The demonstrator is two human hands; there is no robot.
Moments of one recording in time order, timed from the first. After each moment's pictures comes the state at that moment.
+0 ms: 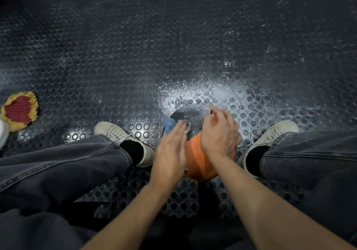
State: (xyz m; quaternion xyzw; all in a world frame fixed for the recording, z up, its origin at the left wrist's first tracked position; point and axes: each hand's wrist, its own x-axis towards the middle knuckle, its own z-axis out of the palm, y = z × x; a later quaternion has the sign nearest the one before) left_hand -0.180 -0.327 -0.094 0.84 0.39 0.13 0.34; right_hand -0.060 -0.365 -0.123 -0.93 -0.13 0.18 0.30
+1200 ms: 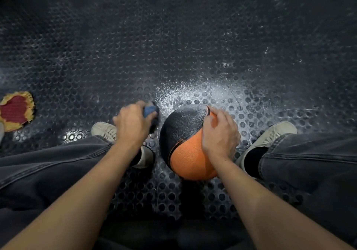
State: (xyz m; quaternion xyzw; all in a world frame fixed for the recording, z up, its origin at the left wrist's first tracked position) left_hand -0.174 -0.225 -0.079 0.82 0.55 0.03 0.17; right_hand -0.055 -0.367 -0.131 -0.91 -0.14 0.17 0.35
